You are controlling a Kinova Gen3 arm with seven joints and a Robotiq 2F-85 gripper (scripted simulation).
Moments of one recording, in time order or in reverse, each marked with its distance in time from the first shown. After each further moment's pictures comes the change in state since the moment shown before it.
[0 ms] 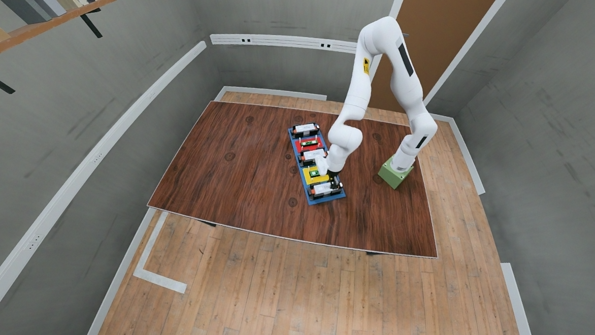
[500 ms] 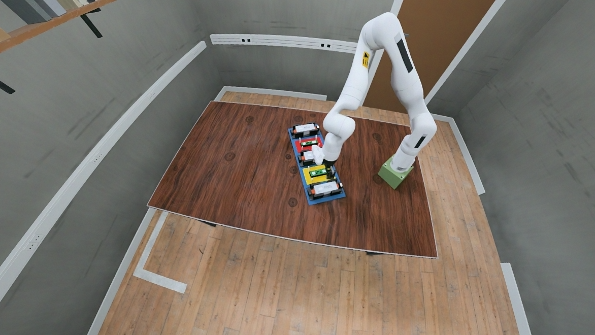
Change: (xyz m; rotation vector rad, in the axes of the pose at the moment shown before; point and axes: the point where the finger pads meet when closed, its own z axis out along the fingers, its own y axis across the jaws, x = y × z) arm 0.000 0.050 0.000 0.001 0.000 -0.001
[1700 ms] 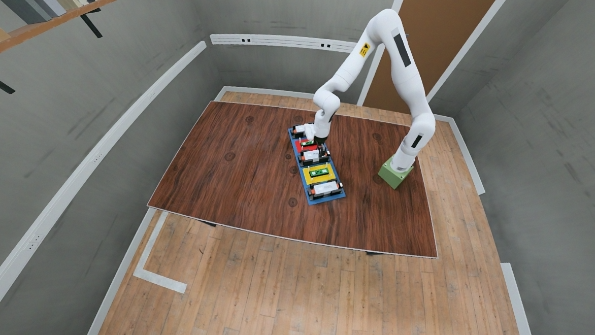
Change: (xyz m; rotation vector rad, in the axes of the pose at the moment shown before) arm 0.000 0.130 0.001 -0.001 0.001 0.001
